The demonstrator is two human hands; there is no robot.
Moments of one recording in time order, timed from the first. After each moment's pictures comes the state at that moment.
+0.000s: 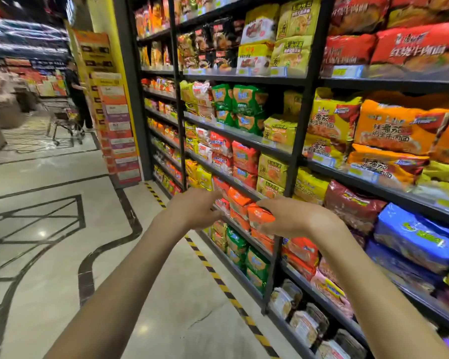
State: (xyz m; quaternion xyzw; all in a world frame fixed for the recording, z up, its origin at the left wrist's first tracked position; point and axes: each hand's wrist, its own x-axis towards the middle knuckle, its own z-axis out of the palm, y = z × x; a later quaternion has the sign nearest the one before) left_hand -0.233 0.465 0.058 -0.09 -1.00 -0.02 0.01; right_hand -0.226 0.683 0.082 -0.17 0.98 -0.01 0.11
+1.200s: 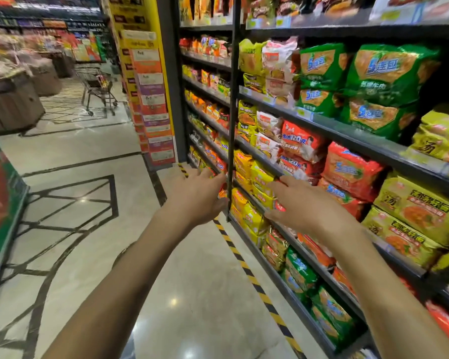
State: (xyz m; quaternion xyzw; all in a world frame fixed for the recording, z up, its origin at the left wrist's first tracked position) left_hand -0.578 0.146 0.020 -0.01 -1.00 0.02 0.05; right_hand -0.605 0.359 0.040 -0.23 0.97 0.02 0.04
